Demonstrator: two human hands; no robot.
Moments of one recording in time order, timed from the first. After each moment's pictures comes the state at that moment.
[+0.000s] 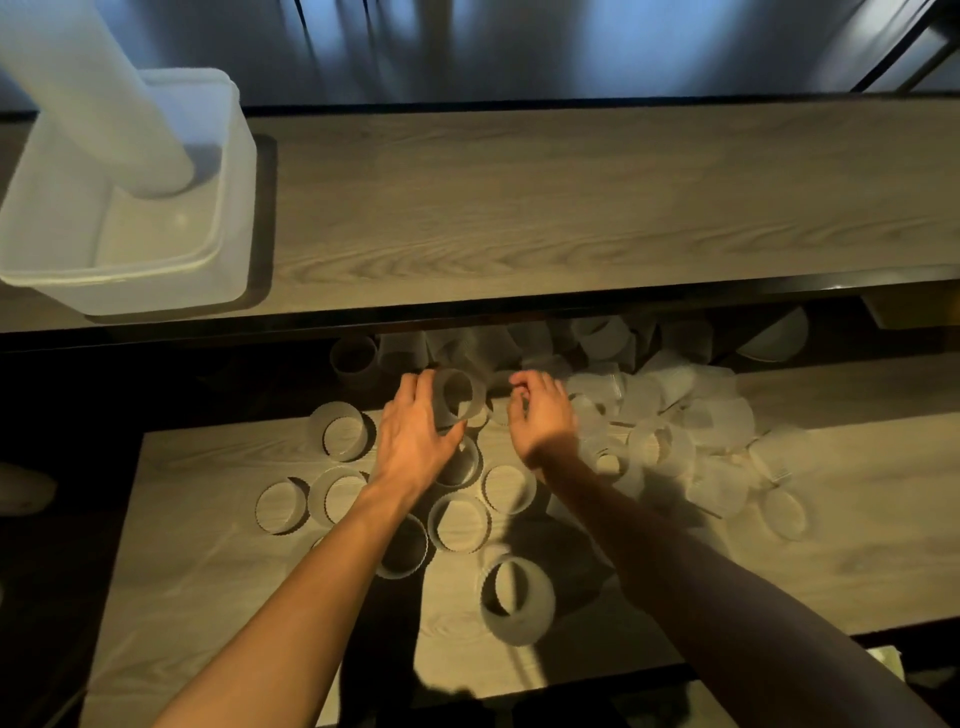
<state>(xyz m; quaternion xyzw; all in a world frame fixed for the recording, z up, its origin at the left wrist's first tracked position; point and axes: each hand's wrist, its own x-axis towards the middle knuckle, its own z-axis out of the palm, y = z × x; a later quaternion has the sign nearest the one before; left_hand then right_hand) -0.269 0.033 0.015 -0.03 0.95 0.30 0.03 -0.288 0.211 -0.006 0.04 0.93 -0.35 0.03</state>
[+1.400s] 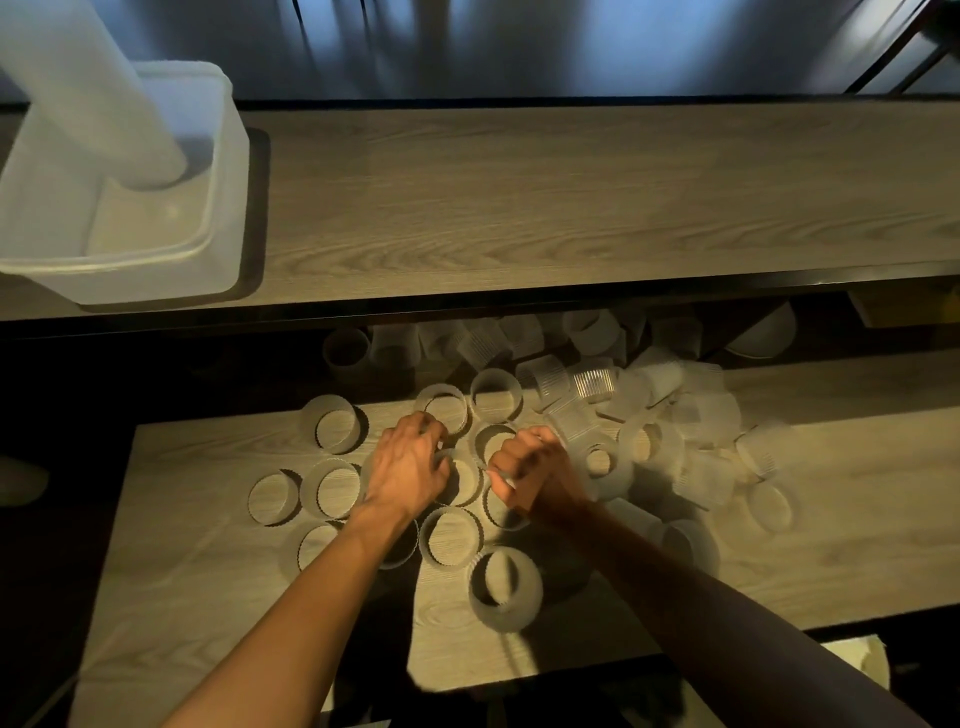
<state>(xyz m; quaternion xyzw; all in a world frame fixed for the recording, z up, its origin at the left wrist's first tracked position) -0.238 0.029 0.000 0.07 0.98 0.16 0.11 -0.237 0.242 -0.034 -0.30 0.94 -0.14 -0.04</state>
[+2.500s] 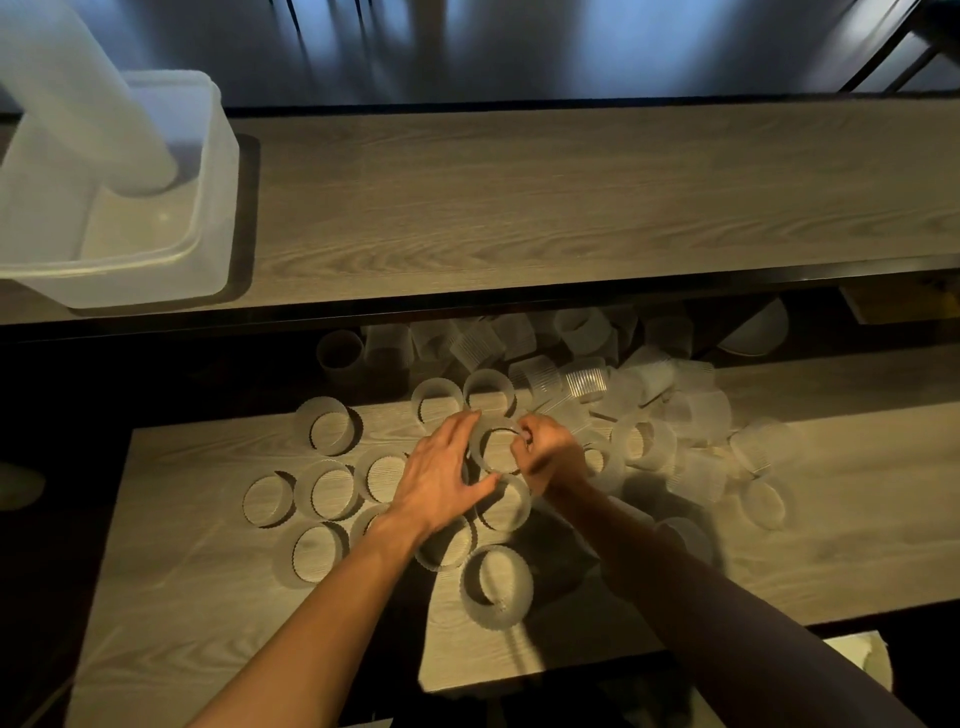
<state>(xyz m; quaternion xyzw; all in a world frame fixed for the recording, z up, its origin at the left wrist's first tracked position) -0.228 0.069 0.001 0.10 0.94 0.29 0.14 -0.247 0.254 -0.031 -0.04 0.96 -0.29 0.03</state>
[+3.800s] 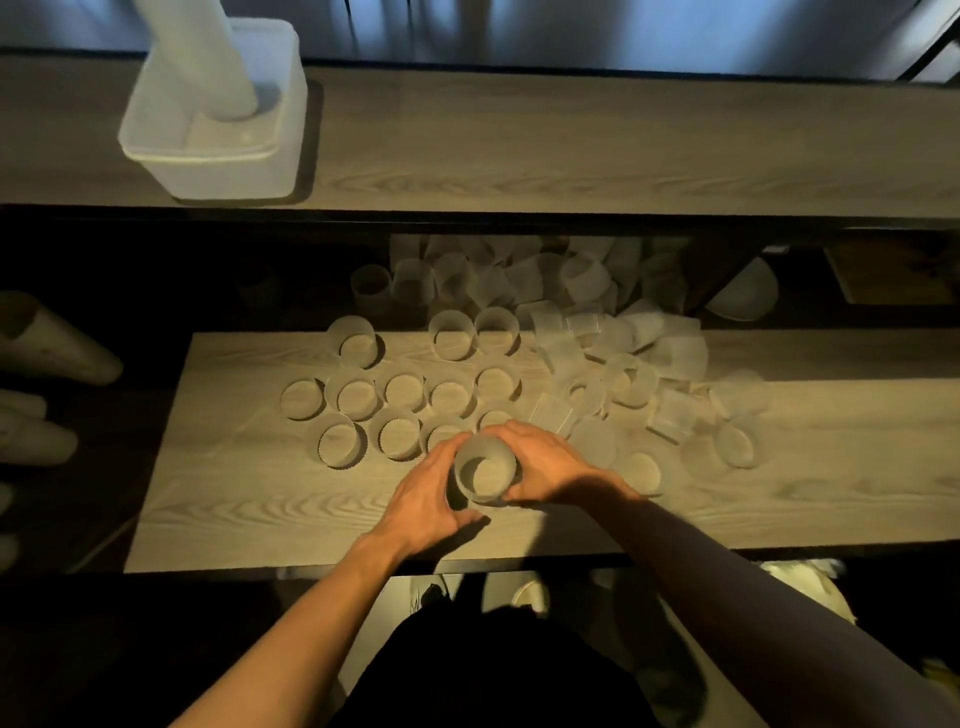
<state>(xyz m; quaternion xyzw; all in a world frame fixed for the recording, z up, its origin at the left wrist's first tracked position) -0.064 0.056 0.008 0.05 0.89 0.42 0.16 -0.134 0.266 0.032 -0.26 0.90 -0.24 0.26</state>
